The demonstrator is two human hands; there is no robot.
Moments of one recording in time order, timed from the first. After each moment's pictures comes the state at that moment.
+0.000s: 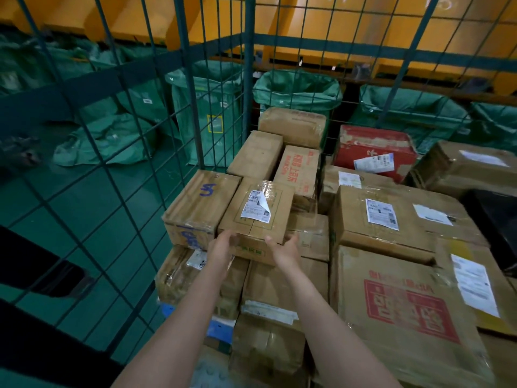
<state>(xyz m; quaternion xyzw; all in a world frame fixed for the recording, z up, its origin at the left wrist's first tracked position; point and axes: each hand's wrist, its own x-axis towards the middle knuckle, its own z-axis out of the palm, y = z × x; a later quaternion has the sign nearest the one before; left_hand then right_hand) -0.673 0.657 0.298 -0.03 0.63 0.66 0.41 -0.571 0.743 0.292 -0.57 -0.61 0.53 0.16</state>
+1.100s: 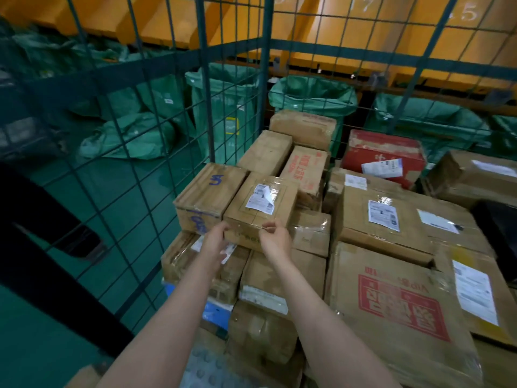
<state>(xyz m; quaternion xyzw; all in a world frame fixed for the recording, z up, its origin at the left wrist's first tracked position) -0.662 0.639 0.303 -0.04 0.65 0.65 0.39 -0.566 0.715 0.320 -0.49 -0.68 0.51 0.21</state>
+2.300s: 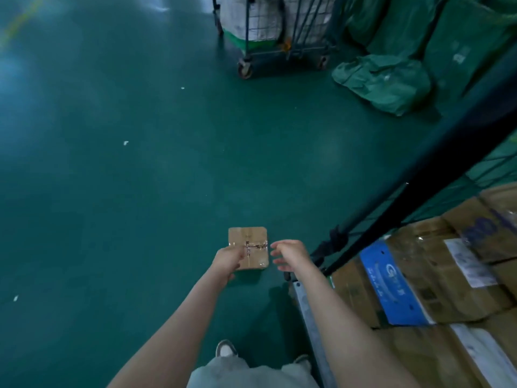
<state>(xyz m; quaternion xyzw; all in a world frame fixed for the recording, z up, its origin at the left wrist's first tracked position) -0.615 0.182 0.209 -0.38 0.65 0.61 0.24 -0.657 0.324 0.214 -0.25 -0.75 0.52 -0.32</state>
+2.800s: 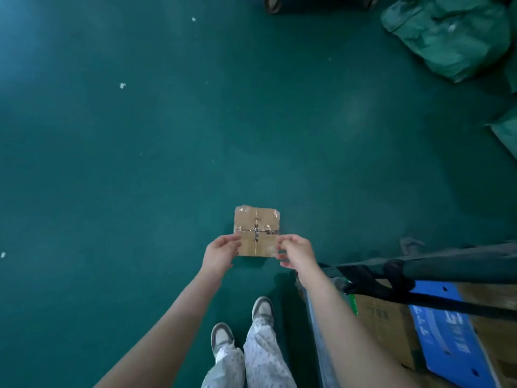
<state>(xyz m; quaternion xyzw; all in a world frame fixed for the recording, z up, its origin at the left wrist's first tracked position) -0.677 0.142 0.117 -0.43 0.61 0.65 0.16 -0.733 0.291 0.115 -0.26 -0.74 0.52 -0.33</state>
